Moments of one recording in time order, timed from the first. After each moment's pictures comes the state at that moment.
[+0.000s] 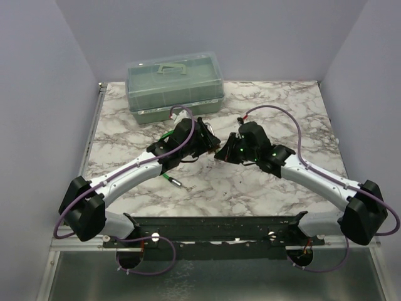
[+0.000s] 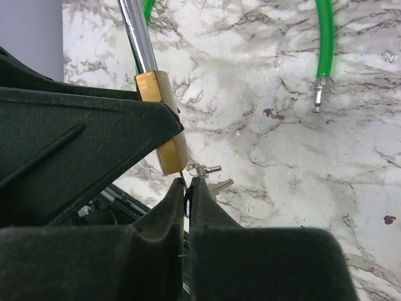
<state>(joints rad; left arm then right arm) -0.77 1.37 1.01 -0.20 -0.10 -1.06 0.73 1.31 0.95 -0.26 -0.07 0.82</state>
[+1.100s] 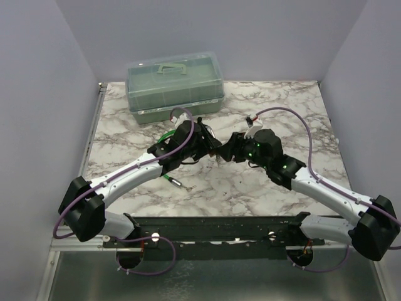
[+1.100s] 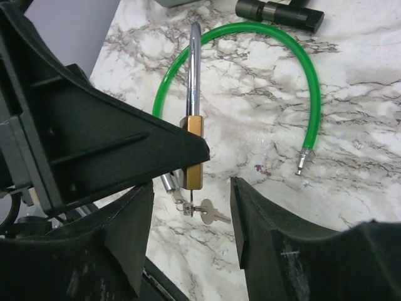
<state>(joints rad) -0.78 1.36 1.00 -0.20 -0.09 -1.13 0.72 1.14 0.77 0.03 -0.03 0.60</state>
